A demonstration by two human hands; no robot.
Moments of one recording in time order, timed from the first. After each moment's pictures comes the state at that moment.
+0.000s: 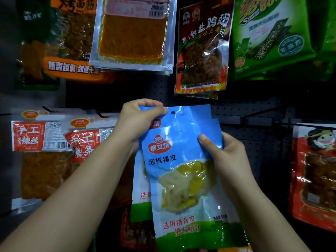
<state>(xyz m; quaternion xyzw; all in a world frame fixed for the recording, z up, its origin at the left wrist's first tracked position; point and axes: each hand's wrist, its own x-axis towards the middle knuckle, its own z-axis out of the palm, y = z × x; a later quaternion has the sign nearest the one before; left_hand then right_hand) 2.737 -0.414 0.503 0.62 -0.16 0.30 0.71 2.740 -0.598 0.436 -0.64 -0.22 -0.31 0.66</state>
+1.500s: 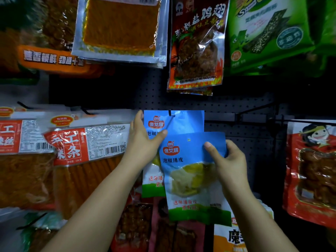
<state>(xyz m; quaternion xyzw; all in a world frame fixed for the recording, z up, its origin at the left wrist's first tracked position) 2.808 -0.422 0.441 0.72 -0.17 0.40 0.55 2.794 -0.619 0.404 -0.64 -0.14 -0.42 0.63</state>
